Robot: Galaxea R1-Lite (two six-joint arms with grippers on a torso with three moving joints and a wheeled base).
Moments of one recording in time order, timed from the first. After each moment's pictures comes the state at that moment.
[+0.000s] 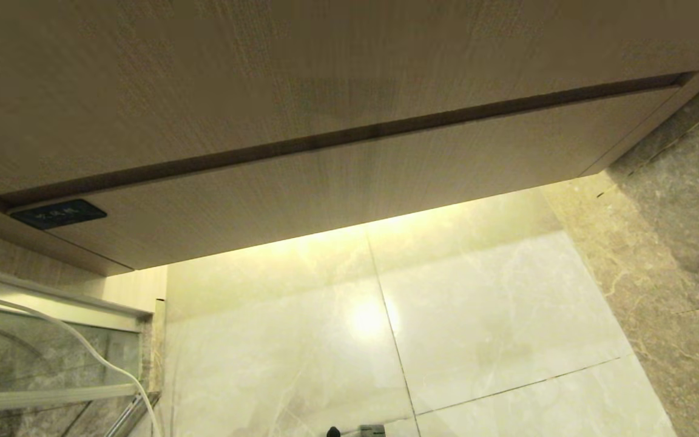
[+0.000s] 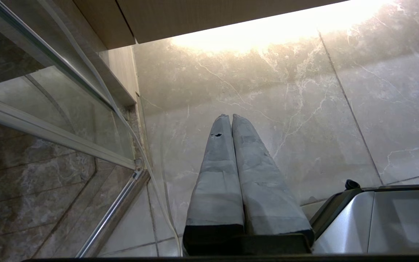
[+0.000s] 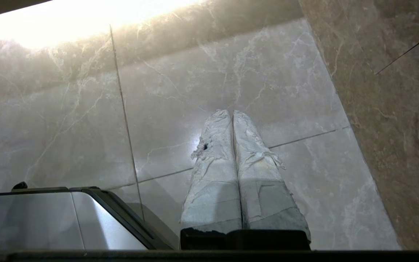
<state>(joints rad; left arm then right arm) 0.00 0.00 0.00 0.00 0.00 0.00 0.00 0.00 0.00 -0.01 -0.01 0.04</state>
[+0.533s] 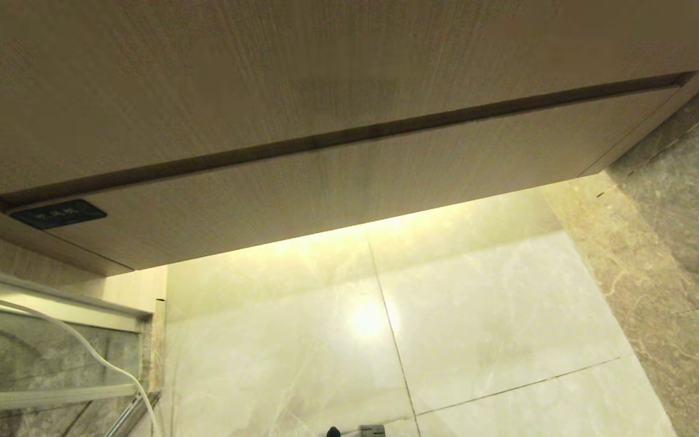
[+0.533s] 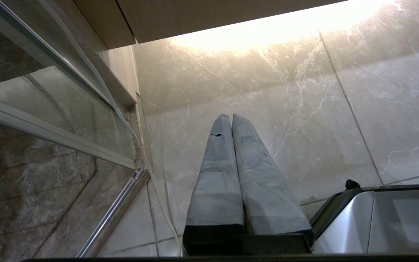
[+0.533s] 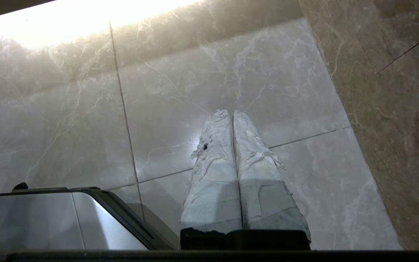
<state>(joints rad) 0.00 0.00 0.00 0.00 0.00 0.00 0.00 0.00 0.00 -0.01 -0.01 0.04</state>
